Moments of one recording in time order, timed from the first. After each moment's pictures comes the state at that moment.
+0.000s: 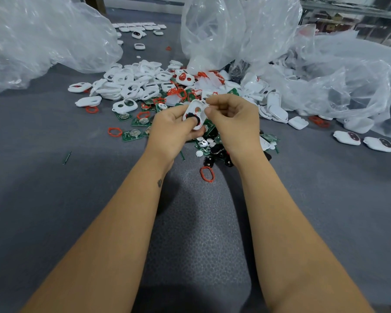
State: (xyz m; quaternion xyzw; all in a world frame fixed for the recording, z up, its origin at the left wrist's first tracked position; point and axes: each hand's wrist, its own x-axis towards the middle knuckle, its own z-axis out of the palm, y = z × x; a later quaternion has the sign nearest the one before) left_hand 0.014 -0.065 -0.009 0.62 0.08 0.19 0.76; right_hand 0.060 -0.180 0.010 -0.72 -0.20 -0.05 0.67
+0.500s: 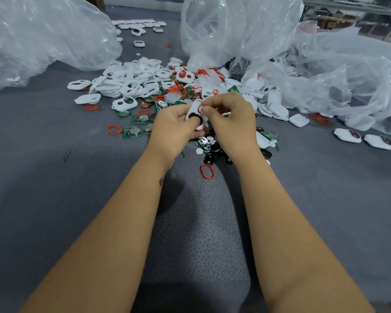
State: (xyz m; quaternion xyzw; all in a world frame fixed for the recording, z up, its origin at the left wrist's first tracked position) left_hand 0.014 -0.067 -0.009 0.66 0.08 0.19 0.72; right_hand 0.057 -0.177 0.009 -0.79 -0.22 -0.09 0.57
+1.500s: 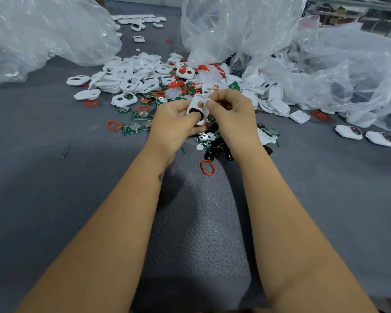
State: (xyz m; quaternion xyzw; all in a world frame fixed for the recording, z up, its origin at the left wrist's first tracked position) left_hand 0.015 -0.067 -0.008 0.64 0.08 0.18 0.74; right_hand 0.059 -0.178 0.010 -0.76 -0.19 -0.03 0.62
